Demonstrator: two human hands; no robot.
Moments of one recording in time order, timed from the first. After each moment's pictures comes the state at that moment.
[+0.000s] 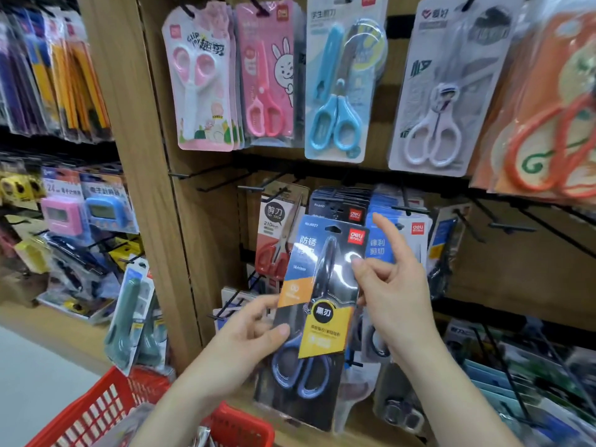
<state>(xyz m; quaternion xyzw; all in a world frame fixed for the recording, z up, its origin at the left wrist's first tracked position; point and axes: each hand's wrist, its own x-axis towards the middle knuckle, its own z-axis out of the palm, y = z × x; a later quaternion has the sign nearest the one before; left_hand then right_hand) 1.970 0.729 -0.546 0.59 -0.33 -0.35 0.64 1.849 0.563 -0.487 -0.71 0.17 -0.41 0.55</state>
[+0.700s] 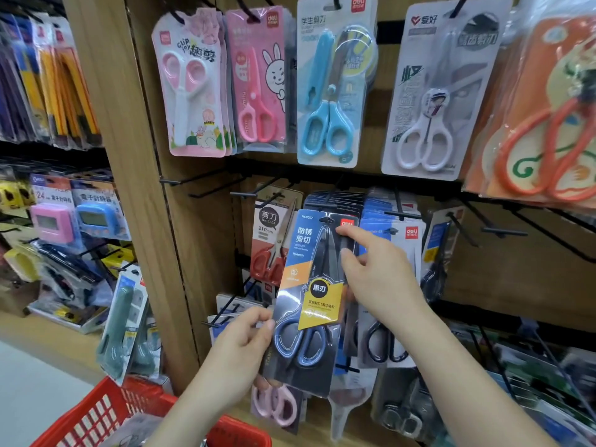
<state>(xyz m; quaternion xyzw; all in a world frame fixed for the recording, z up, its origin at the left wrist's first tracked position) 1.974 0.714 -0.559 0.74 -0.30 -0.22 0.56 1.871 0.534 -0.470 -0.88 0.23 -0.31 0.28</state>
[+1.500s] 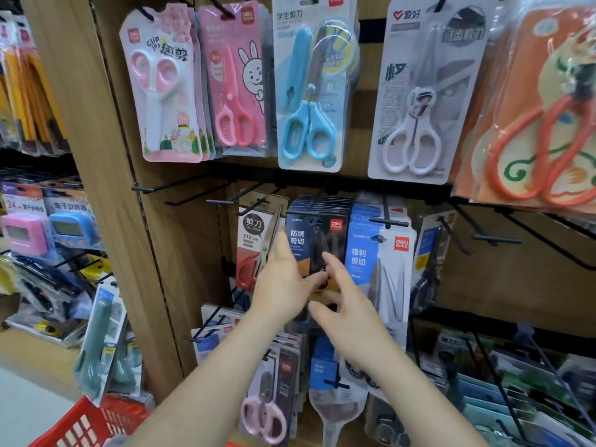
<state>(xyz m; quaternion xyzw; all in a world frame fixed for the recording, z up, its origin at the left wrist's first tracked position) 2.015 0.583 -0.526 0.82 -0.37 0.02 0.44 1.879 0.531 -0.522 -0.82 0.18 -0.24 0.49</state>
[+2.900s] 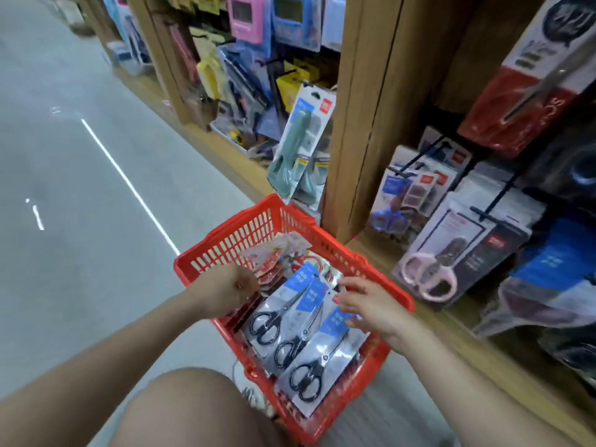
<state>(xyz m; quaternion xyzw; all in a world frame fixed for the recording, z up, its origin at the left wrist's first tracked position) 2.044 0.977 -0.726 0.94 -0.20 -0.24 0.13 1.964 0.717 -0.754 -0.72 0.25 0.22 0.61</state>
